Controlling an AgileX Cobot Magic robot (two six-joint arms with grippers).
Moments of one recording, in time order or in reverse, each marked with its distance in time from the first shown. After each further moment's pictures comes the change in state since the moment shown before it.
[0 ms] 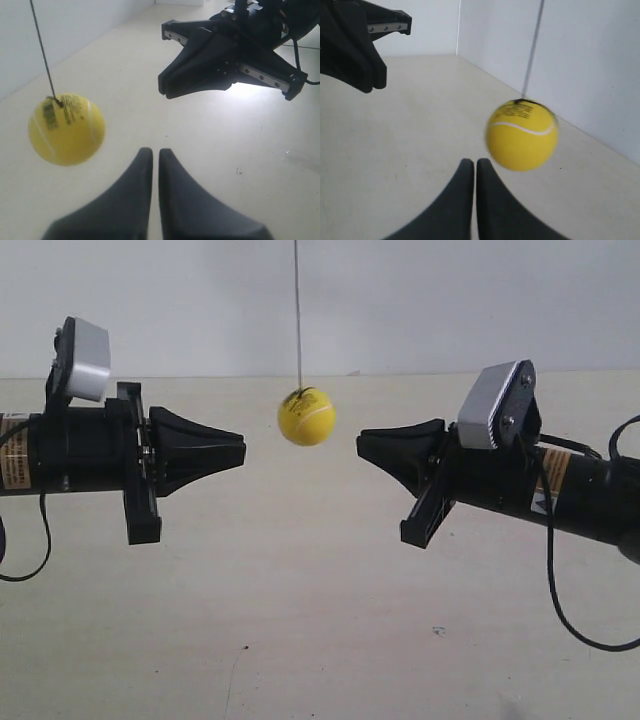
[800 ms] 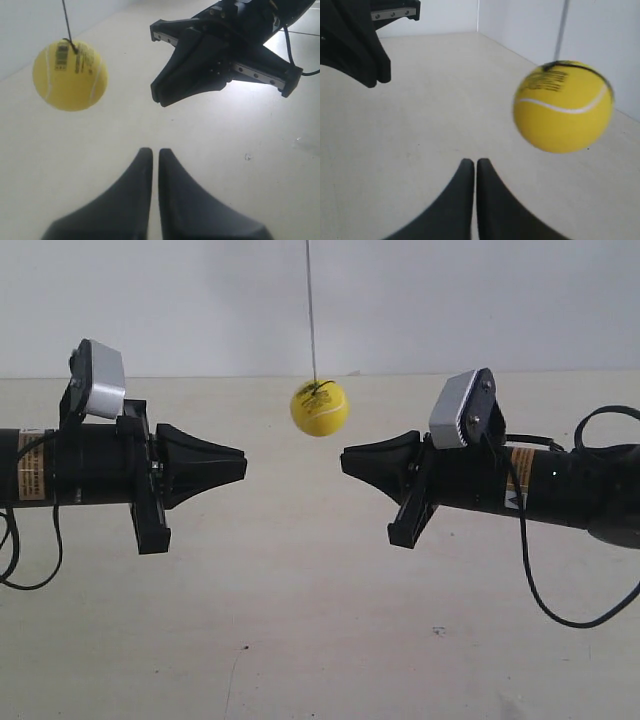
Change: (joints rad) left arm 0.000 0.063 0.000 -0.024 0.022 0.044; right arm 0.000 0.114 -0.130 -0.126 0.051 0.109
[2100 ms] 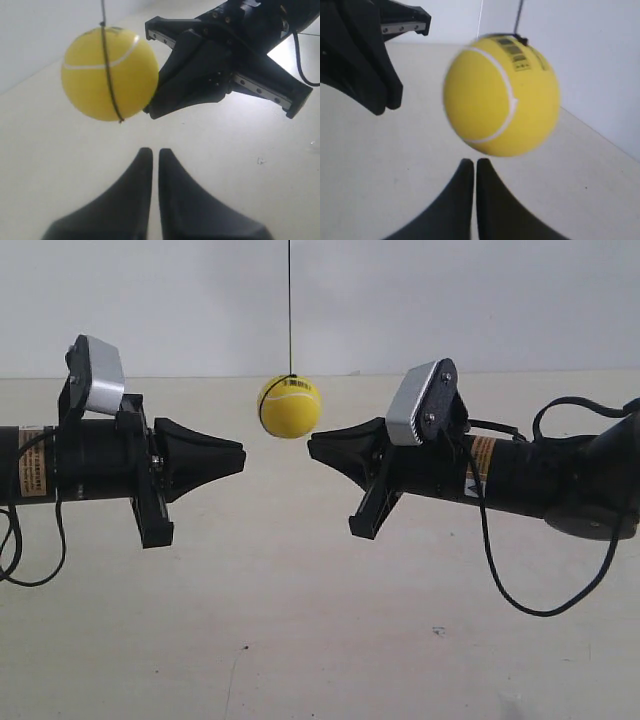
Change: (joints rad) left arm 0.000 0.000 0.000 -0.041 0.010 0.035; right arm 0.099 0.010 -0.059 0.105 0.031 -0.094
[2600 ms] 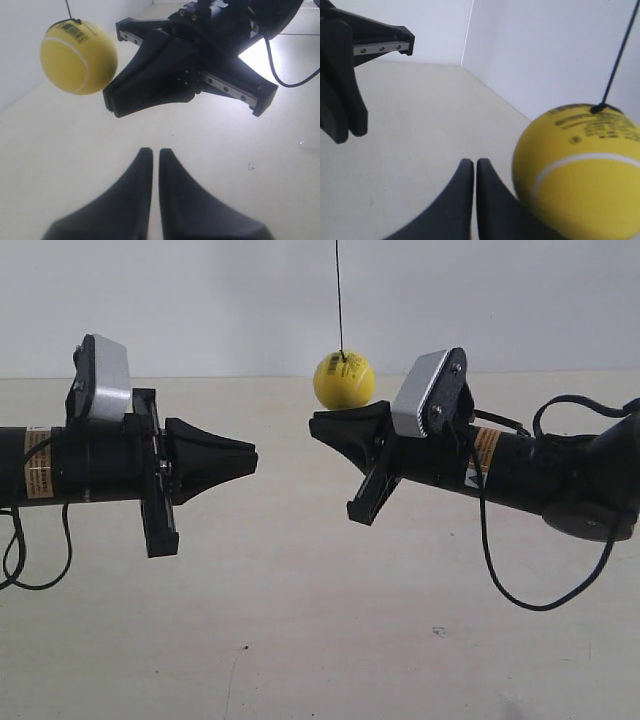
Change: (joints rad) left arm -0.028 0.000 0.000 0.000 -0.041 0.070; right arm 0.002 0.000 0.000 0.073 -0.058 -0.079
